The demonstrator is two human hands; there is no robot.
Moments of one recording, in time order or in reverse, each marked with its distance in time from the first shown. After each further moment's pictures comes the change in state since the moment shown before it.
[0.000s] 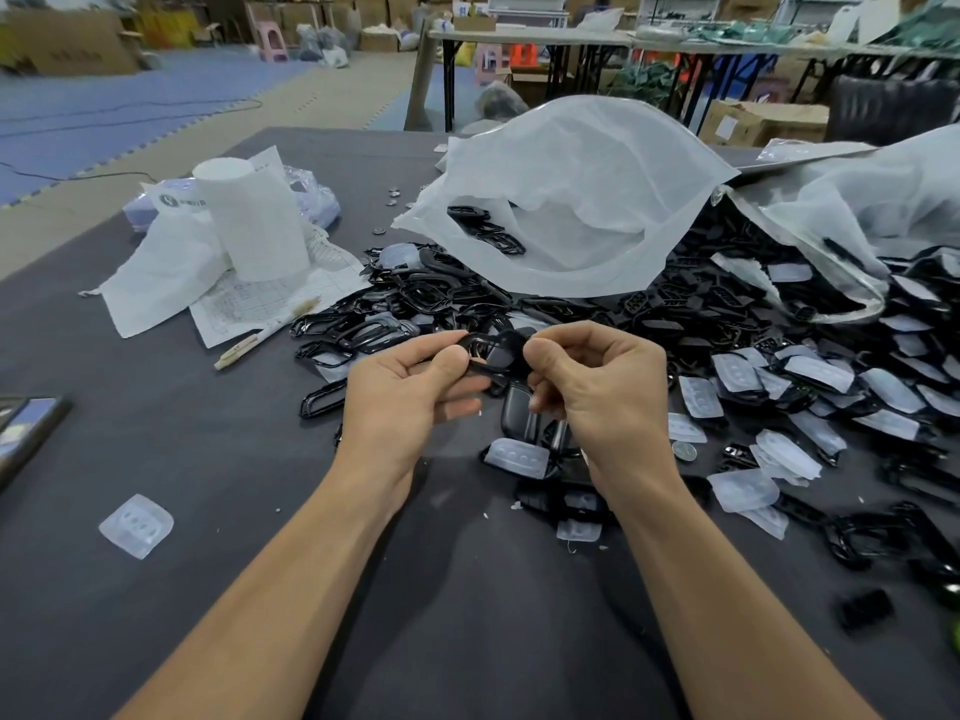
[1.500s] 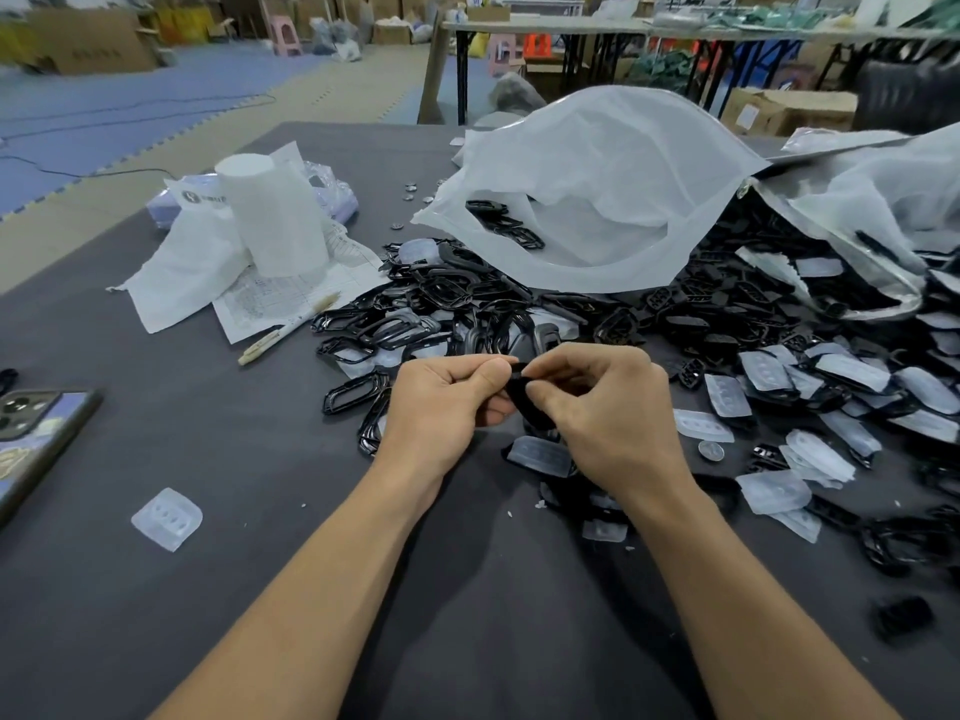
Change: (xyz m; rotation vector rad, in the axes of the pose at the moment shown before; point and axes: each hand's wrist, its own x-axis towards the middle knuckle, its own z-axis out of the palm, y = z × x) left_hand 0.008 -0.017 0.003 0.191 -0.065 -0.006; right_hand -0.007 0.006 -0.001 -0.590 -0.101 -0.242
